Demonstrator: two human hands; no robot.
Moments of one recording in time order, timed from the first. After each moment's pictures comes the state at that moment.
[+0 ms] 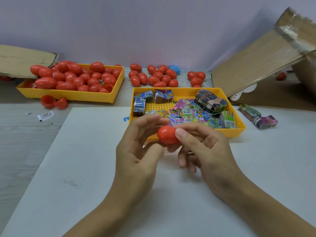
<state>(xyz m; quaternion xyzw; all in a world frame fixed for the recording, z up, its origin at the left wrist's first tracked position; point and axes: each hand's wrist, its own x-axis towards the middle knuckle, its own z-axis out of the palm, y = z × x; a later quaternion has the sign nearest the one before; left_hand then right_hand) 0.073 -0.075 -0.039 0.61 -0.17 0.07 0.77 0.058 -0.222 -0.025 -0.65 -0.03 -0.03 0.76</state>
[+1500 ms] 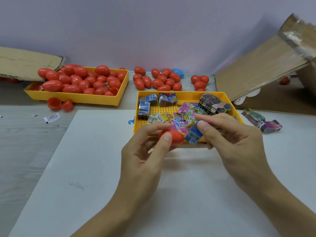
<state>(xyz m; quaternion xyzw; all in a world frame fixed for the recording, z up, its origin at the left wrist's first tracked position) 0.073 -0.074 -0.034 0.62 -0.12 0.06 0.78 0.064 -0.246 -0.011 -0.77 -0.06 -0.21 0.60</state>
